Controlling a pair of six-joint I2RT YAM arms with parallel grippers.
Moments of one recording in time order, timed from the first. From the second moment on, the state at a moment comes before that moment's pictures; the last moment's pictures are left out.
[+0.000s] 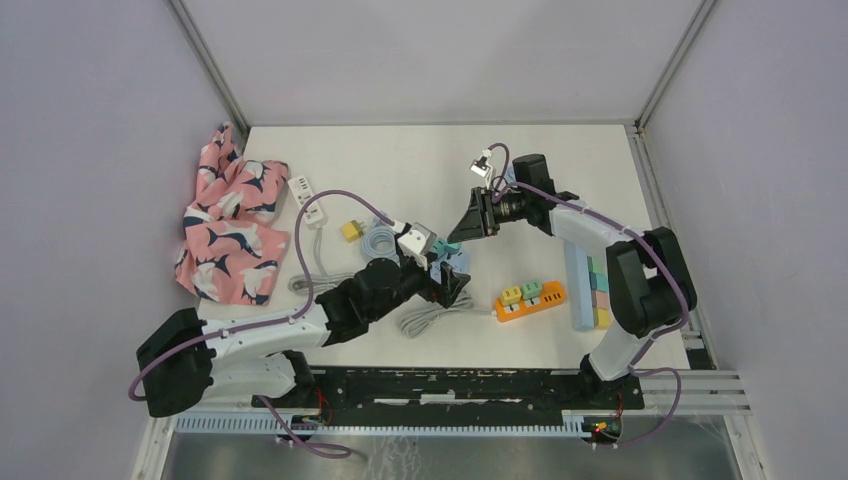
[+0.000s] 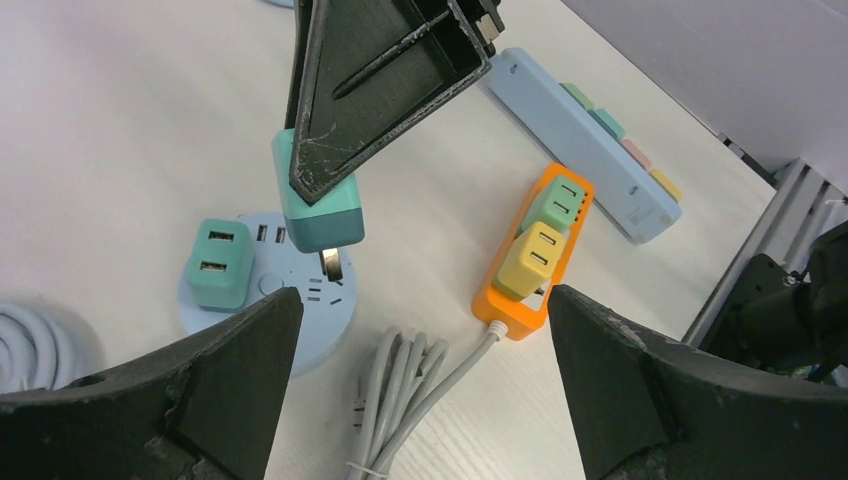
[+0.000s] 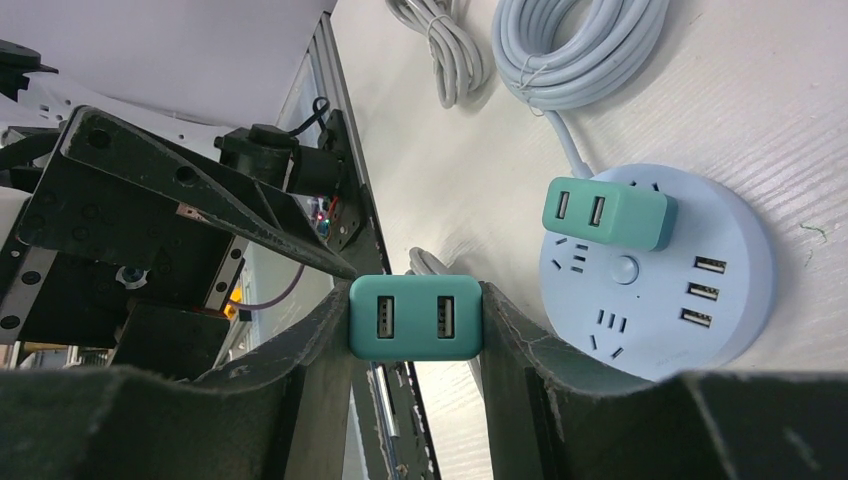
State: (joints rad) left arm -1.06 1.13 0.55 0.40 -0.22 -0.32; right arm 0.36 1.70 1.08 -0.08 -1.10 0.34
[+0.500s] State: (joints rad) left arm -1.06 1.15 0.57 0.39 -0.29 -0.29; right arm 0.36 1.75 1.11 -0.09 -1.10 0.38
